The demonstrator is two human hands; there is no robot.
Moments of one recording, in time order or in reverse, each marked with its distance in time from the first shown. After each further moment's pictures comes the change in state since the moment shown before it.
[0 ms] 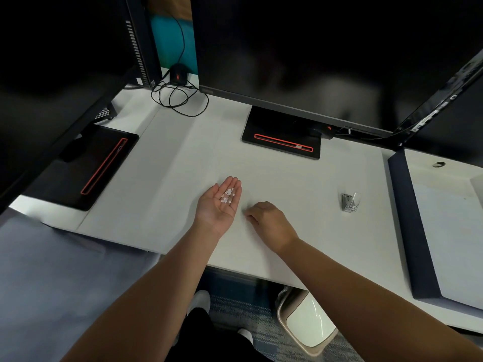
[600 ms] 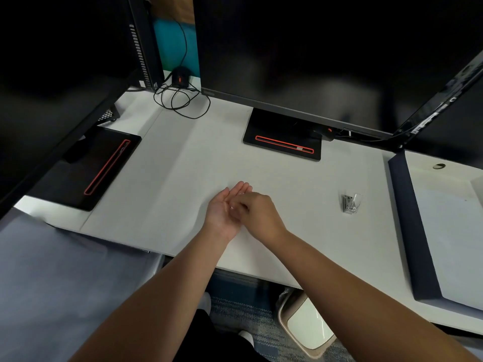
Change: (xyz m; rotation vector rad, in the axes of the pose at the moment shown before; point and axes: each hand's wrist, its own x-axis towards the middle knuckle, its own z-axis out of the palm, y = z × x) left_hand -0.004 -0.015 0.003 0.125 -0.001 -0.067; right_hand 0.023 -0.053 -0.034 0.401 -0.078 0.247
